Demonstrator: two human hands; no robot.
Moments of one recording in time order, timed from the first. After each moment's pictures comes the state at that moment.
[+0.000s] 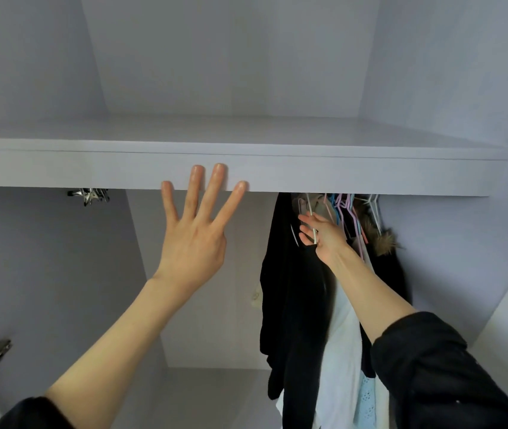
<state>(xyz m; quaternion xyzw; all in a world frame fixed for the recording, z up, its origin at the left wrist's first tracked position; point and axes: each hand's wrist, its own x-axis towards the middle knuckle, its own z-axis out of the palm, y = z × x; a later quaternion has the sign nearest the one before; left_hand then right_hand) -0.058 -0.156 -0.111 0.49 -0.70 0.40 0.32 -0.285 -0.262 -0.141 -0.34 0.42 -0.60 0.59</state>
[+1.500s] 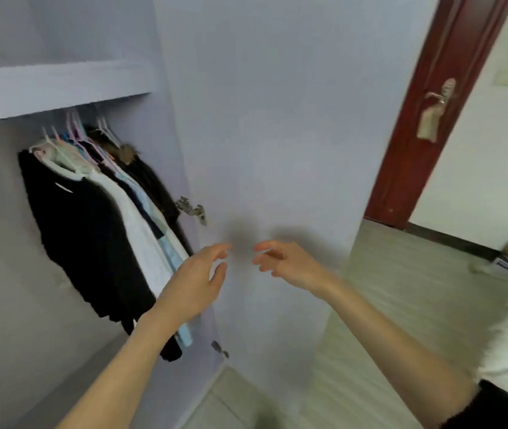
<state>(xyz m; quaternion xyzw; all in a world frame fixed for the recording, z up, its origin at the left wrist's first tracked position) -0.226 0.090 -0.209 0.18 -0.92 -0.29 0.18 -0.364 0.226 -0.191 -0.37 0.77 -0.43 0.30</state>
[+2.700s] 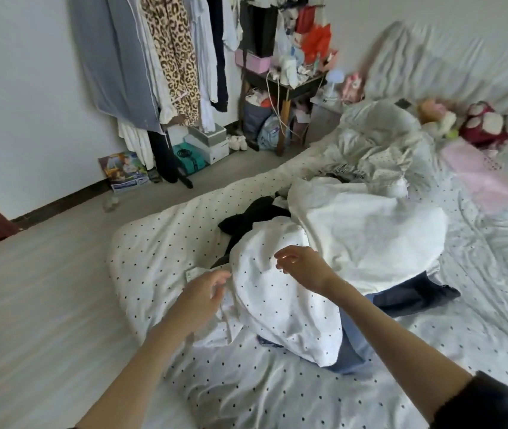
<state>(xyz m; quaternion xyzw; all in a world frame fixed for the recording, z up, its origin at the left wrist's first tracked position) -0.661 0.765 -0.358 -0.39 -0.83 -0.30 -0.25 -0.538 0.957 -0.311 0.33 0.84 -0.43 0.02</state>
